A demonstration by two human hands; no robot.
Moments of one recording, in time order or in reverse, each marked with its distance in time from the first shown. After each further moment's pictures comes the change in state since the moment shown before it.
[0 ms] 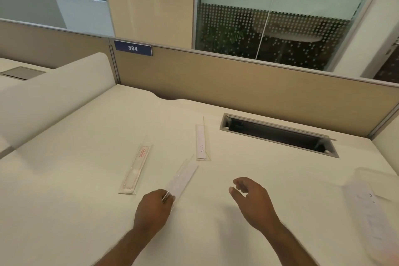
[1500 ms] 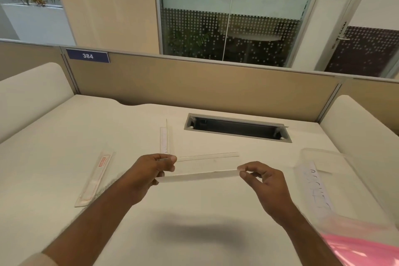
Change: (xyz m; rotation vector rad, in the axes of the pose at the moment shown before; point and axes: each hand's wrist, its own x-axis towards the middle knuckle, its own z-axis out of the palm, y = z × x) left_hand -0.004 0.150 -0.031 -0.649 -0.410 -0.026; right_hand -0.030 0.034 -0.123 0.400 0.201 -0.202
